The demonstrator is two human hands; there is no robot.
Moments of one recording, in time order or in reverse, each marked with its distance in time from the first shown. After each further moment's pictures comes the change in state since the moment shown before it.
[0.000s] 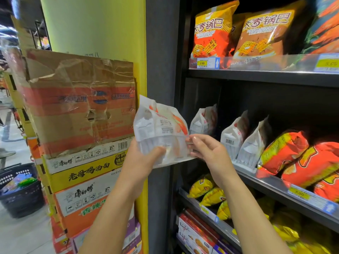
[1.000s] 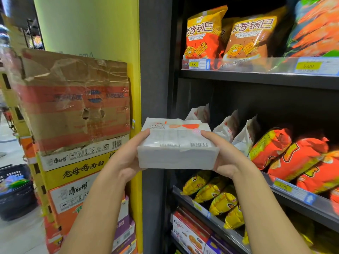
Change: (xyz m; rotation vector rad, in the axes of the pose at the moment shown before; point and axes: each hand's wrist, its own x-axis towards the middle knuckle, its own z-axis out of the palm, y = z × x) left_hand 0.009 0.026 -0.003 -0.337 -0.076 -0.457; right_hand -0.004 -0.033 -0.046 0.393 -0.054 0.628
